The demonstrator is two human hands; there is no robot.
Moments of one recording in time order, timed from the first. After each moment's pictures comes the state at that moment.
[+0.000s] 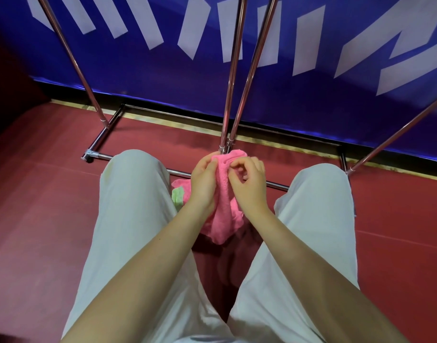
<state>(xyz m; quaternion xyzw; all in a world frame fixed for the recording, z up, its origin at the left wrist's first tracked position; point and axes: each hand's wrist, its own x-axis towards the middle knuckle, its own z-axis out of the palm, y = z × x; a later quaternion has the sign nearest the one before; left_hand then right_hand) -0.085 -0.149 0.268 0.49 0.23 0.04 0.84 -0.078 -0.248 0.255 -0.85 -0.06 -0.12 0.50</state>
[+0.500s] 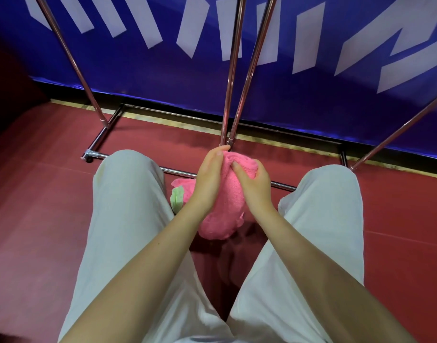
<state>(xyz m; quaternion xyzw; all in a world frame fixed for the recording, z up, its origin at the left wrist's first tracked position) -0.089 -0.152 0.279 0.66 0.11 0.06 0.74 -0.076 -0.257 0.261 -0.76 0.06 -0.03 0.65</state>
